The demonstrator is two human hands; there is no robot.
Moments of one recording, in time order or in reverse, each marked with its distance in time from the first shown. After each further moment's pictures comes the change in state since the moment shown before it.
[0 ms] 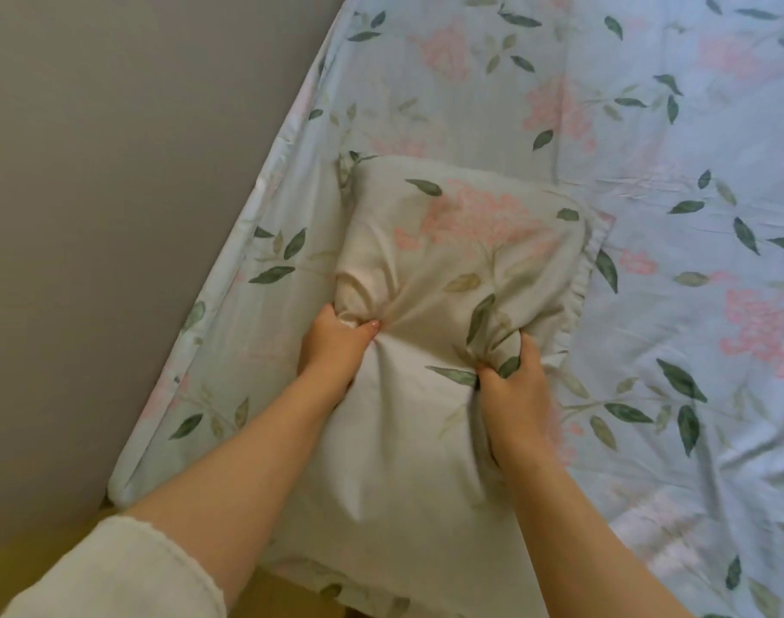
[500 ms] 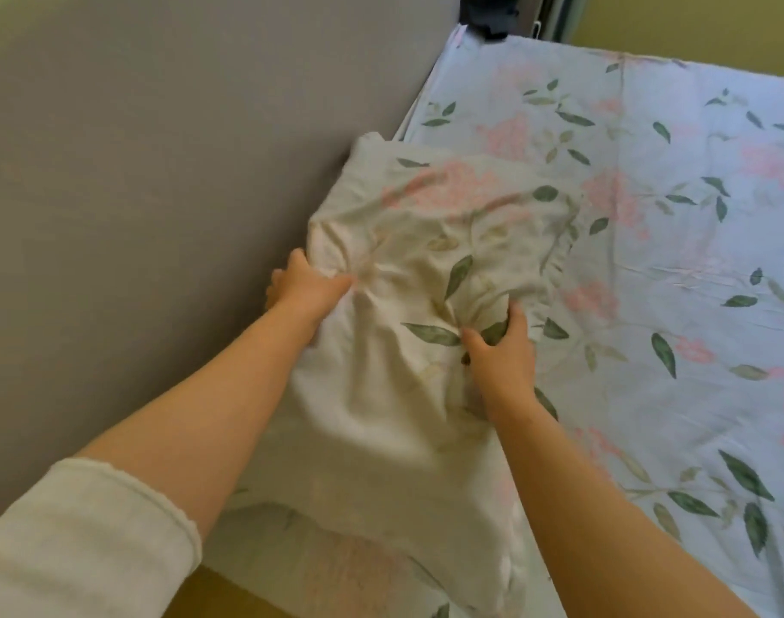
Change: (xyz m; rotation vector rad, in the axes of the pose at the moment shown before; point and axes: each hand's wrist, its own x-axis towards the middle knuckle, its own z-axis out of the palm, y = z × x) left_hand 0.088 0.060 -0.156 0.106 0.119 0.006; right_hand 0.014 -0.129 0.089 0.010 -0.135 -0.058
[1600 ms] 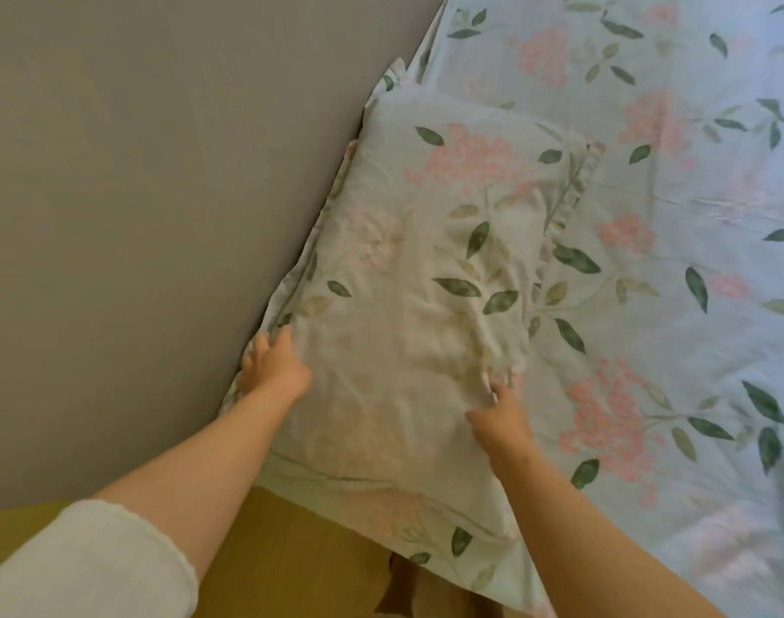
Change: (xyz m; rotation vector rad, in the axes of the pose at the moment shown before) left_hand -0.055 -0.167 -0.006 0.523 -0.155 -0.180; right_hand -0.094 0.098 0.026 -0.260 -0.235 0.388
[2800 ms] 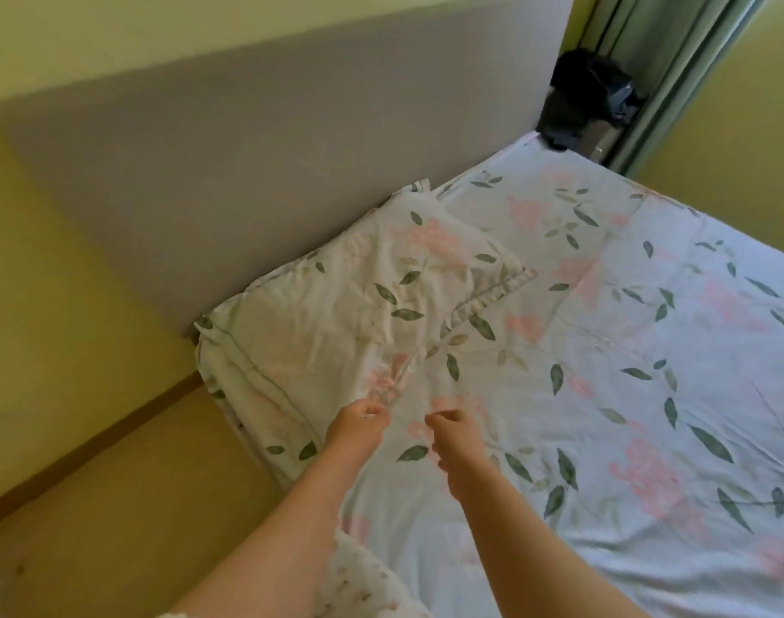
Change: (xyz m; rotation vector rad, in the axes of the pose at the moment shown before) left_hand -0.372 0.144 0.124 -1.087 -0.085 -0.075; right_hand -0.118 0.091 -0.242 -0.007 -0.289 -0.243
